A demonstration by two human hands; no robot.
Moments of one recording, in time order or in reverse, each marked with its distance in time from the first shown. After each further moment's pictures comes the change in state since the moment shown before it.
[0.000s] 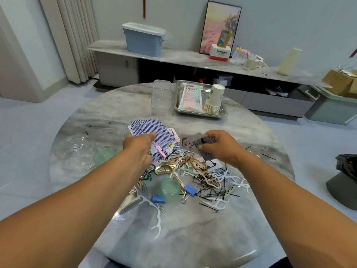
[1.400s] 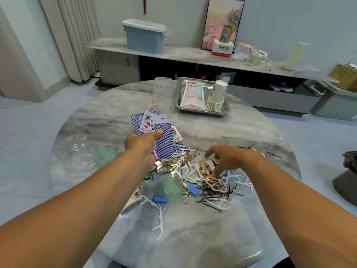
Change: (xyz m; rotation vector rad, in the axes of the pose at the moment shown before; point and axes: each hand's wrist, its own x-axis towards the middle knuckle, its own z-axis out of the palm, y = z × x) left_hand -0.017 -0.001 0.004 -0.082 -0.068 0.066; right_hand 0.017 0.030 -0.004 -0.540 -0.367 0.259
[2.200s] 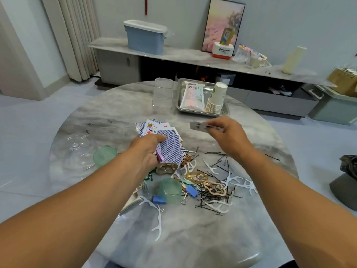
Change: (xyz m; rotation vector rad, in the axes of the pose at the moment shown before) left_hand 0.002 -0.001 0.005 0.091 -0.078 -0.231; right_hand -0.018 -0.027 -0.018 0.349 0.762 -0.422
